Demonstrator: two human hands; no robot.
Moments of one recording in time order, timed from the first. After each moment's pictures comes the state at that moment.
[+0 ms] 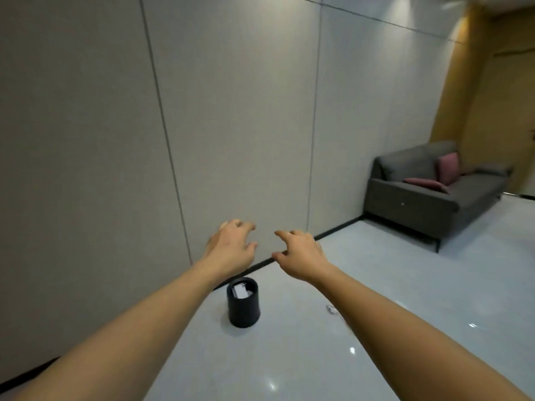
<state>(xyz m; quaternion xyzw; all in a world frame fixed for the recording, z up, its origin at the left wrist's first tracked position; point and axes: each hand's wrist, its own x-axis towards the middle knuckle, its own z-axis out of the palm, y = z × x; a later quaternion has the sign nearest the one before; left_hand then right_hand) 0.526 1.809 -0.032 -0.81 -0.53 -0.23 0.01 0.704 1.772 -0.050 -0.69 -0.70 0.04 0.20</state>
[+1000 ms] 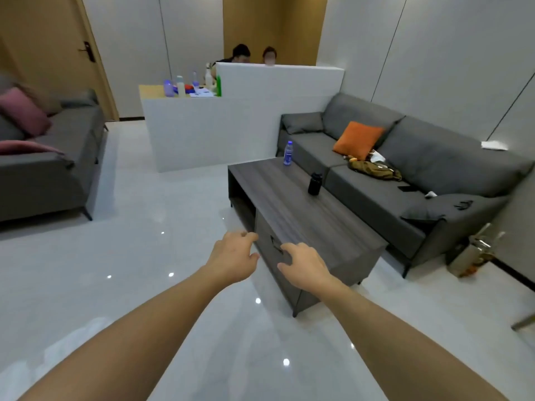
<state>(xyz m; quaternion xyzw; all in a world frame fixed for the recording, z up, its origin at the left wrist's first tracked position) 1.365 1.681 -0.164 -0.98 0.13 0.00 -0.16 1.347 1.497 -0.171 -0.98 0.00 0.08 0.19</state>
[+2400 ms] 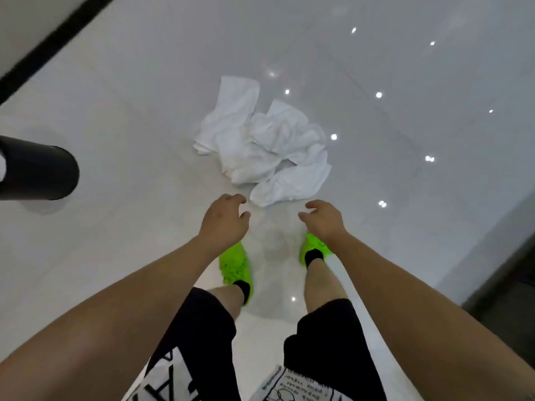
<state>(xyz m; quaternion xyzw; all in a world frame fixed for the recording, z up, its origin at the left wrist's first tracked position) 1.313 2.213 -0.621 -0.71 -0.57 0.14 -0.39 1.523 2.129 -0.630 -0.83 -0.22 0.52 0.07</state>
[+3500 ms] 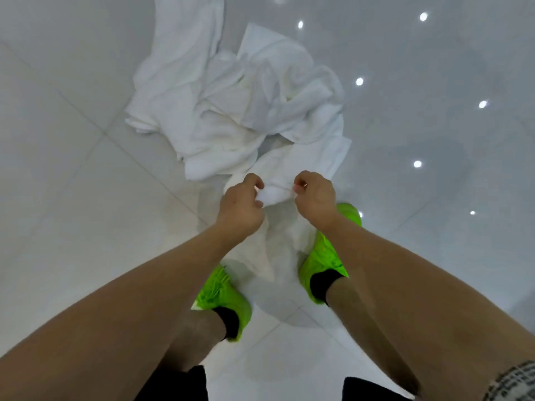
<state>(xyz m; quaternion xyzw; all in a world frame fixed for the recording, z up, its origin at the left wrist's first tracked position) 1.450 2.229 -0.925 -0.66 -0.59 0.17 -0.43 1.605 2.165 -0.986 -0.82 -0.34 0.45 0.09</state>
